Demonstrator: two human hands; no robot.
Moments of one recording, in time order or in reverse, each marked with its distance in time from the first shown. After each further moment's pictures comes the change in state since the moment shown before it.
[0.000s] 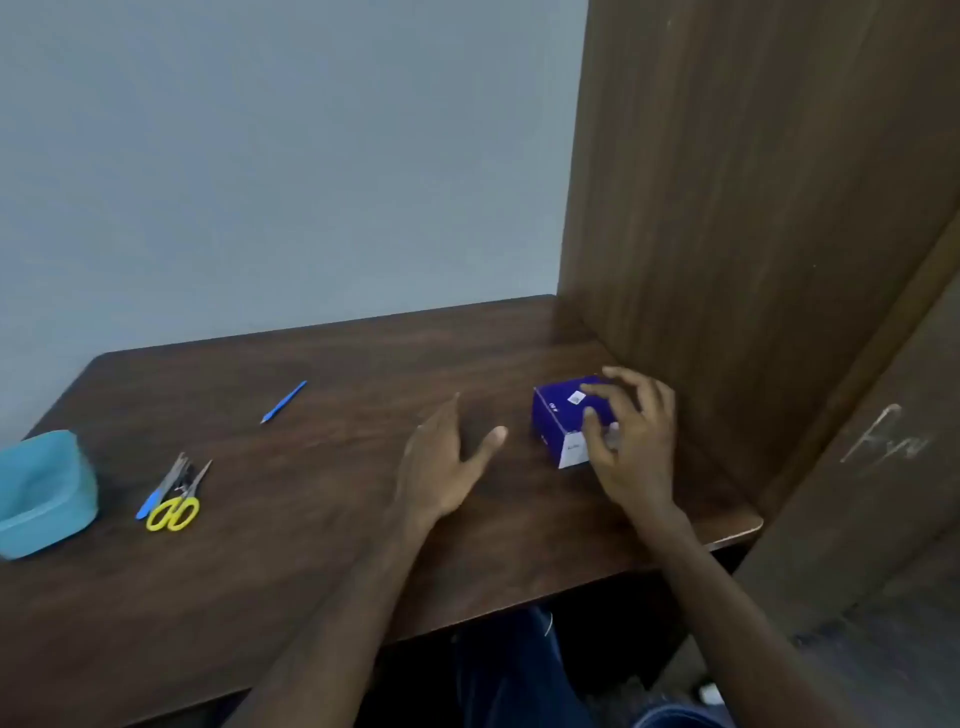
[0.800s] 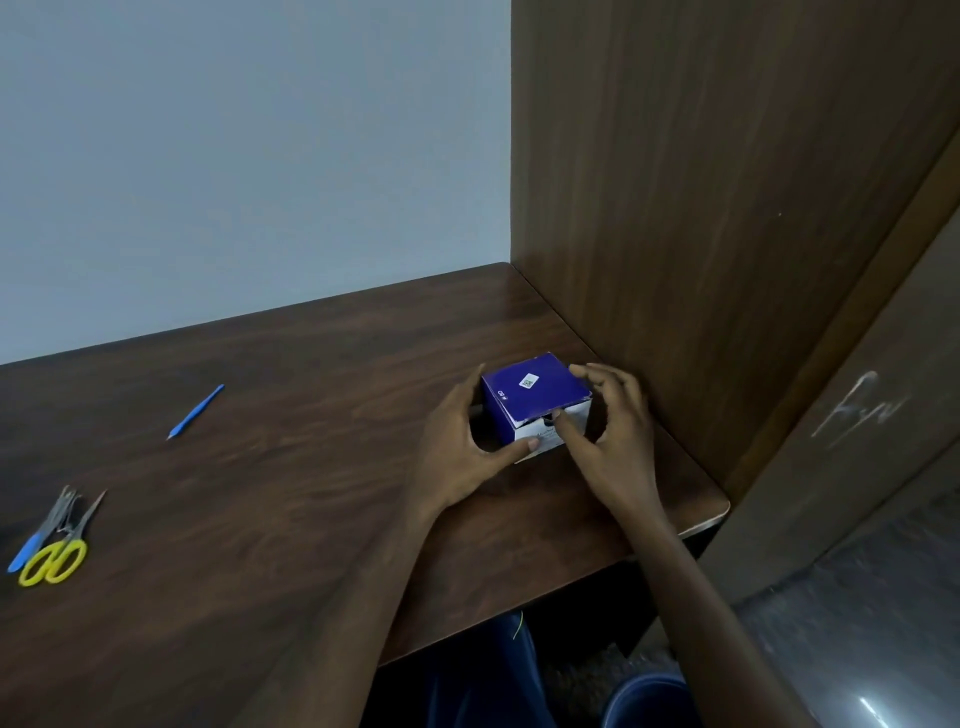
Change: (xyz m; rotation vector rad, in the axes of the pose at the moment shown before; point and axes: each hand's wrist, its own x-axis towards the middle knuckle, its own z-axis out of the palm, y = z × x) left_hand 0.036 0.038 0.068 -0.371 -0.109 0.174; right_hand -0.010 0.047 0.000 0.321 -0.103 0.346
